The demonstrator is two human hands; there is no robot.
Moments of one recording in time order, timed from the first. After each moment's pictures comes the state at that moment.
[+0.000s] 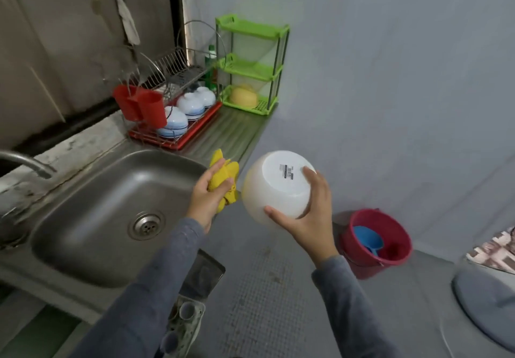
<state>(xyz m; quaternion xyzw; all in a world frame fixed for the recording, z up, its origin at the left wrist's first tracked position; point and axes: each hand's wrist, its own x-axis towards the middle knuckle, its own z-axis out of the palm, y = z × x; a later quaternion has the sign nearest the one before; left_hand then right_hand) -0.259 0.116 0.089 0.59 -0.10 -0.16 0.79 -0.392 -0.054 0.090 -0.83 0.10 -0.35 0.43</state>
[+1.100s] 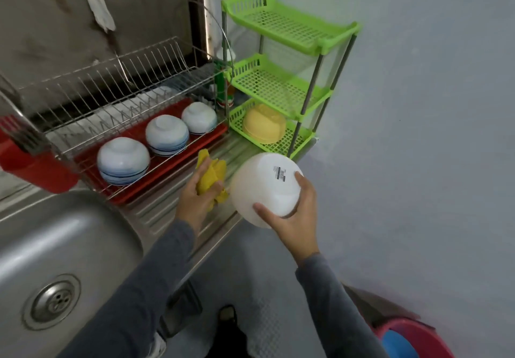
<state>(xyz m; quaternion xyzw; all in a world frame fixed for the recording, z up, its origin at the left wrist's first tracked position) 0.046 -0.115 0.047 0.64 0.07 -0.04 0.77 -0.012 -0.311 0.044 -0.82 0.07 -0.18 0.55</state>
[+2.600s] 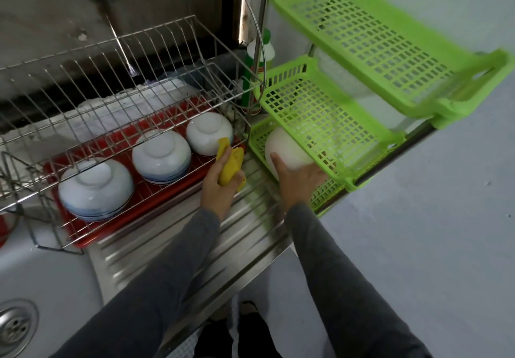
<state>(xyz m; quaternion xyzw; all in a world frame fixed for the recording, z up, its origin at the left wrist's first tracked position) 0.230 -0.160 0.010 0.64 0.11 0.06 0.76 0.276 -0.308 0.012 -0.83 0.24 -0.04 0.50</state>
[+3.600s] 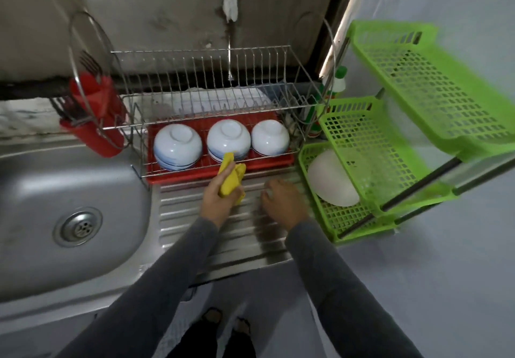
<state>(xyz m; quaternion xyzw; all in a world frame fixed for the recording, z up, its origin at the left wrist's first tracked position) 0.134 -0.138 0.027 0.64 0.22 0.19 0.72 0.233 -0.261 0.019 -0.93 -0.29 0.09 0.21</state>
